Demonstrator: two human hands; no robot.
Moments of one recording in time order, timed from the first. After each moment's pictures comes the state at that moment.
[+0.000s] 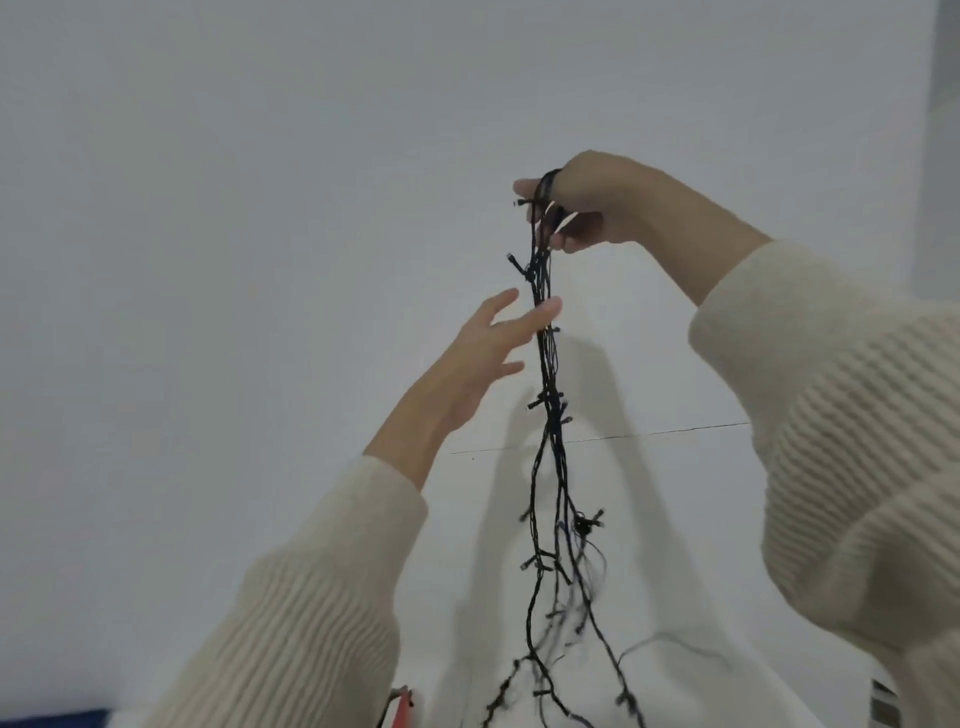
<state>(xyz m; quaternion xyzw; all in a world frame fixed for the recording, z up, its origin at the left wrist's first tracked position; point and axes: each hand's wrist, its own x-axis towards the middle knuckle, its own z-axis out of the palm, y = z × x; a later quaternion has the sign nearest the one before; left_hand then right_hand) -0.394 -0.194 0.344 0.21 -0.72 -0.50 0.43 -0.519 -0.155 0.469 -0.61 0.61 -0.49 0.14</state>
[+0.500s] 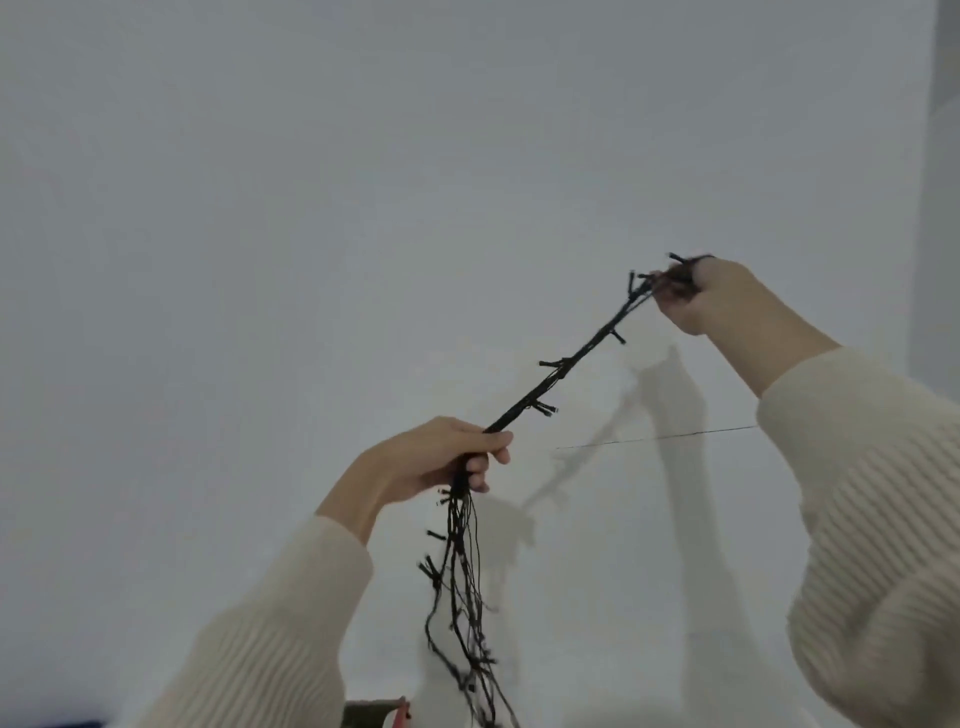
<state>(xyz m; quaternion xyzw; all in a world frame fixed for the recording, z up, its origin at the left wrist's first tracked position) -0.358 -0.223 0.288 0.33 -0.77 -0.50 0.22 -0.614 -0.166 0.396 -0.19 0.30 -0.84 0.40</state>
